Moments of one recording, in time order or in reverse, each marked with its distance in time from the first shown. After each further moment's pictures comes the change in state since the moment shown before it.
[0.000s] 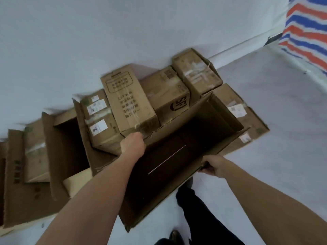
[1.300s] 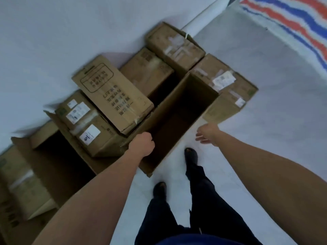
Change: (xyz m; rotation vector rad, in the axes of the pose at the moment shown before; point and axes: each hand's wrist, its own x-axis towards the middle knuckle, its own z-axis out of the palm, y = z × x) left_hand 0.062 -0.062 0.021 -0.024 -0.388 0.415; right_hand -0.010 -0.035 0.094 0.020 0.262 -0.137
